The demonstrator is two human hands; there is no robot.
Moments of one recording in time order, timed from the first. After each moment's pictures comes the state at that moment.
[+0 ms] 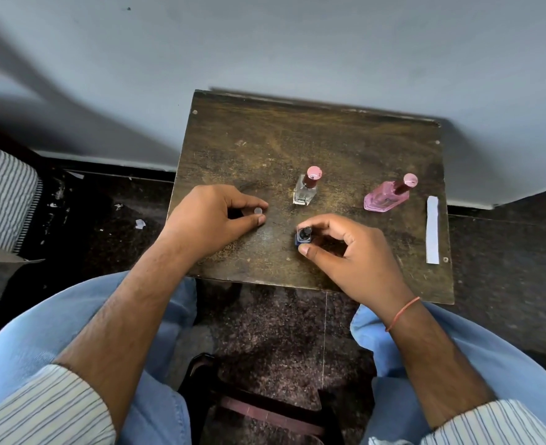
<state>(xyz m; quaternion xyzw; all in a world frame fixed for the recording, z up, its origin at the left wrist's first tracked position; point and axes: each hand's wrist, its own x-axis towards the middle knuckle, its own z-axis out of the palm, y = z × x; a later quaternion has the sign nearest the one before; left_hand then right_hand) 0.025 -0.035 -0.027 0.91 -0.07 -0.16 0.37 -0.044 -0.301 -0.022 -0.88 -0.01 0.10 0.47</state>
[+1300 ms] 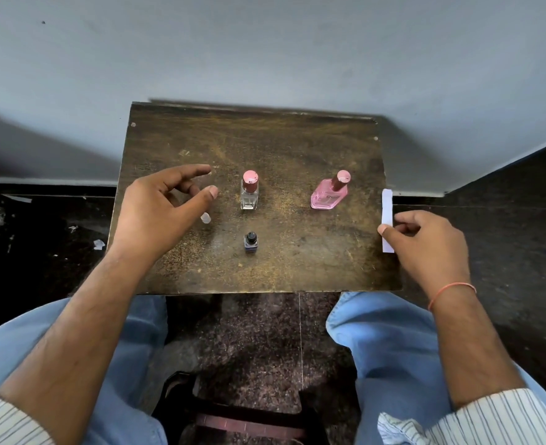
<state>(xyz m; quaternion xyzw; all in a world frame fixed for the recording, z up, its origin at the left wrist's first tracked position) 0.035 -0.059 -0.025 0.87 -0.01 -0.04 0.50 -0.052 -0.447 -0.013 -0.92 0.29 0.03 0.24</state>
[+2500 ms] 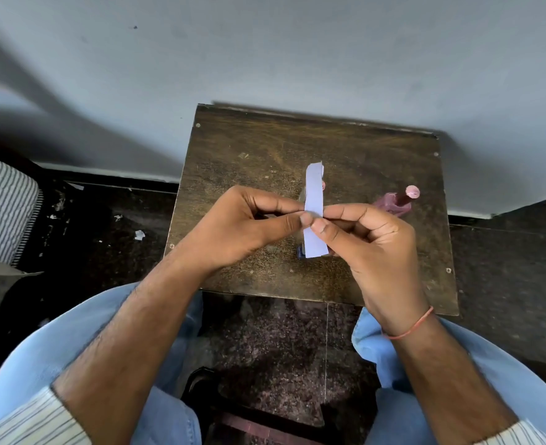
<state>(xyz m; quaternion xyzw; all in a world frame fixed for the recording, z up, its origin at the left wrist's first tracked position) 0.022 -0.065 0.004 0.70 -0.12 -0.24 0.66 -0.036 -0.283 0.003 -0.69 0.08 -0.02 0.72</state>
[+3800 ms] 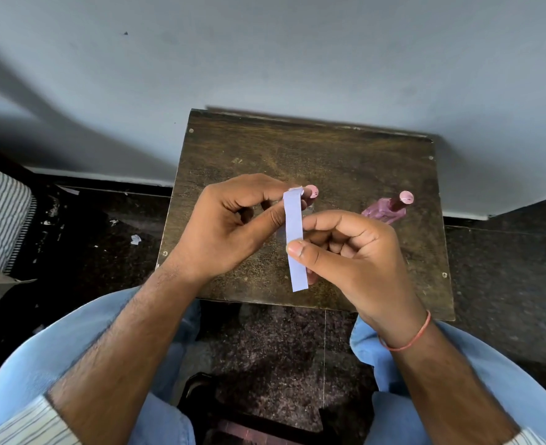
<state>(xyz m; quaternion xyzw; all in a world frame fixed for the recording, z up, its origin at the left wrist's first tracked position) 0.025 -0.071 0.010 0.75 -0.24 -0.01 0.62 -0.035 -0.275 0.025 -0.68 0.00 0.07 0.73</state>
